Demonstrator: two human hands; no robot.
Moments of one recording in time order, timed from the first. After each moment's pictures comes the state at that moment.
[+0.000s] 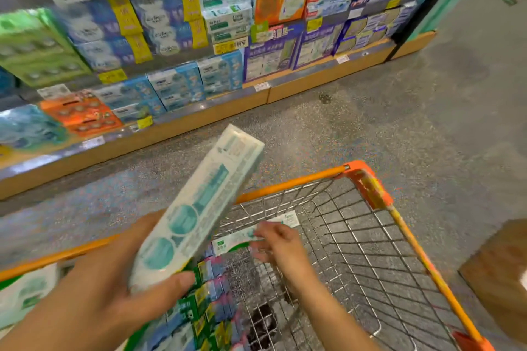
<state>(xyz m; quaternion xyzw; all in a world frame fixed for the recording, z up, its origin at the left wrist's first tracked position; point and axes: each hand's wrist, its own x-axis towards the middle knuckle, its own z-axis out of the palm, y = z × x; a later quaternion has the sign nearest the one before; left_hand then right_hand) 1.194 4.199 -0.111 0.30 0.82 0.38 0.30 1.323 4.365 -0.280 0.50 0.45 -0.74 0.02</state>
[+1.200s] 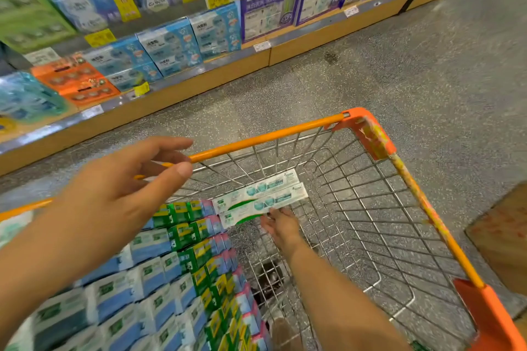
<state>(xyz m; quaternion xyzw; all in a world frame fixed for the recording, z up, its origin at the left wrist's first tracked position) 1.184 4.218 -0.140 0.33 0.81 0.38 0.30 1.348 4.356 -0.402 0.67 0.17 -0.72 -0.03</state>
